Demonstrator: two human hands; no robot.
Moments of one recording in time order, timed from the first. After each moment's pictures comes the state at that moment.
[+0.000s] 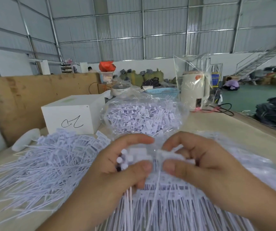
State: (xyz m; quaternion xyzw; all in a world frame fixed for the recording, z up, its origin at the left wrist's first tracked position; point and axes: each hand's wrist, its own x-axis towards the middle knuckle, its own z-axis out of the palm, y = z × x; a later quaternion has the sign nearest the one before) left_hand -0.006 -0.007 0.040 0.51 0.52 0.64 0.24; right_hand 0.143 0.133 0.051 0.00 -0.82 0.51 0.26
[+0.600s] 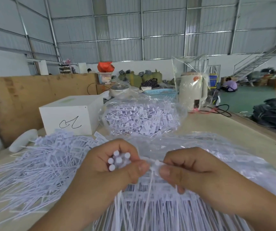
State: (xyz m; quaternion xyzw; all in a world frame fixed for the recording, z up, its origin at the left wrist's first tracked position) left_hand -0.004 -0.010 0.047 0.49 0.54 0.66 0.16; right_hand 0.140 0.137 0.050 -0.04 -0.85 0.48 0.19
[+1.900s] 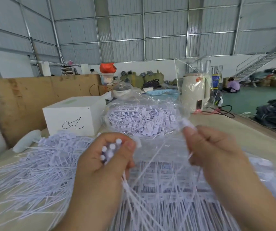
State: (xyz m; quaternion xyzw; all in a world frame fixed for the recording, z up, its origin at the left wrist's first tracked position) left_hand 0.001 -0.001 0.038 0.39 0.54 0.75 0.03; right_hand 0.135 0.130 0.049 -0.15 -0.73 0.48 0.46
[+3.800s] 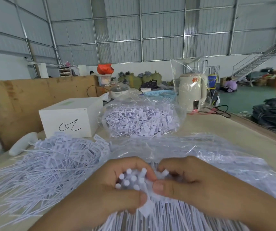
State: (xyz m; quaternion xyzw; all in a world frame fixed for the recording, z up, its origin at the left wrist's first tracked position) left_hand -0.014 -0.011 0.043 0.58 0.53 0.50 0.36; right_hand 0.139 0.142 0.042 -0.04 -0.91 0.38 0.14
